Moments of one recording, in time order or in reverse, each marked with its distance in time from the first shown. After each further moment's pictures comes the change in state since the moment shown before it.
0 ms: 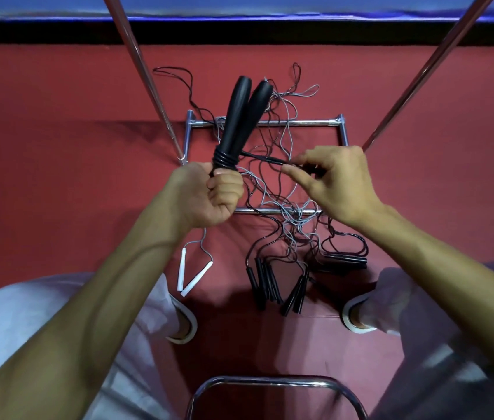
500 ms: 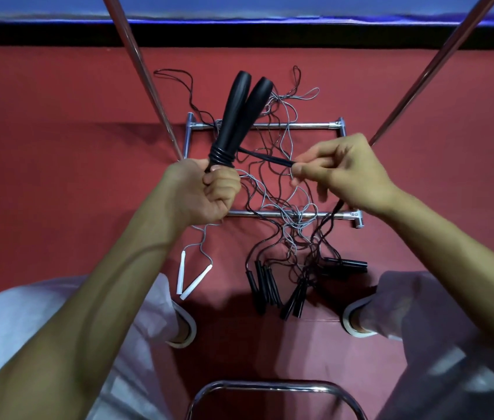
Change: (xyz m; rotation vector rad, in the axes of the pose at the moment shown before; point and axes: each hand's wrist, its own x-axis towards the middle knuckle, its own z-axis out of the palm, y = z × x) left_hand -0.008 0.008 0.009 -0.067 0.025 0.035; right_hand 0.015 -0.008 -0.029 0.629 -0.335 0.402
